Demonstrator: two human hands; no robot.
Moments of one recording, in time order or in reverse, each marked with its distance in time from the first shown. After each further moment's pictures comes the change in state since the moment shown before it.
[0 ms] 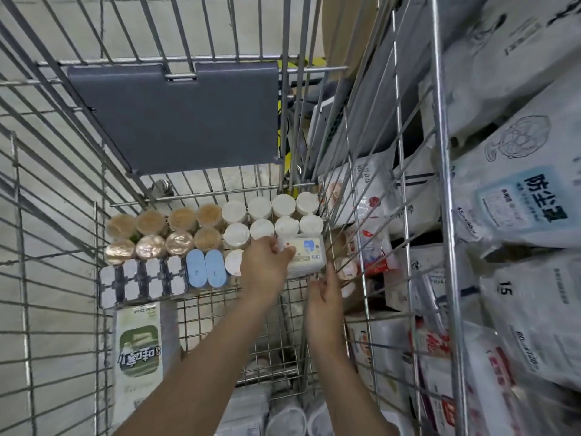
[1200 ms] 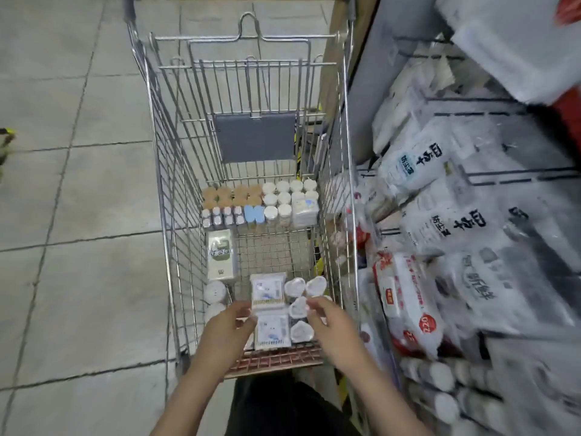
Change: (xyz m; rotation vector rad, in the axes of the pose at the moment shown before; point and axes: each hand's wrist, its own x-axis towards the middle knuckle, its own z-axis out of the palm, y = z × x) left_hand -0.378 -0.078 -0.188 0.132 -0.151 0.058; right_hand -0.319 -0.044 -0.158 -0.549 -0.428 -0.267
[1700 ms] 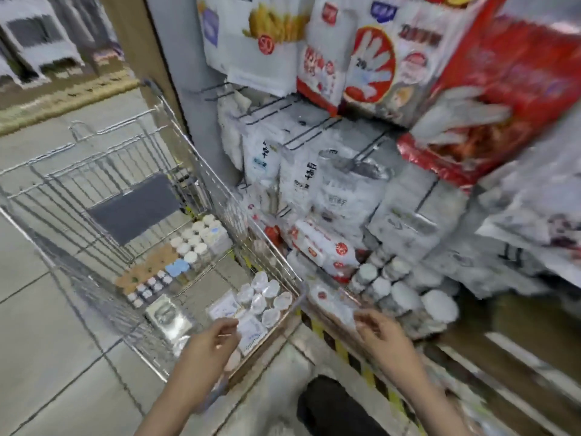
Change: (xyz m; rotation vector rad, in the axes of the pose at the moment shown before) left_hand -0.092 0.028 -0.064 0.320 -0.363 0.479; right_hand -0.244 0.015 0.023 0.263 0.676 0.297
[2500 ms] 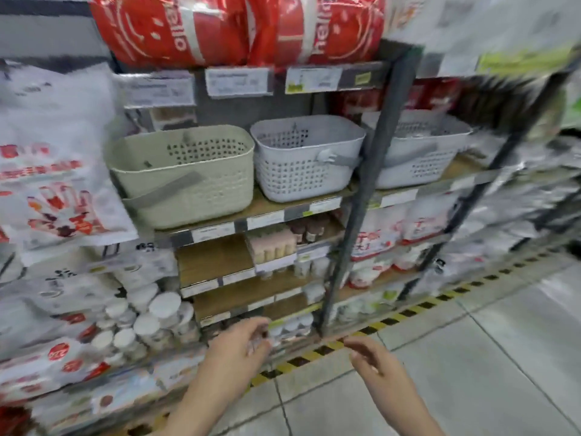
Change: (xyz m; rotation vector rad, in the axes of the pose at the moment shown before) left_hand -0.249 0.221 0.338 0.535 -0.825 0.987; right_hand -0.421 0.226 -0.126 0.581 0.868 0.520
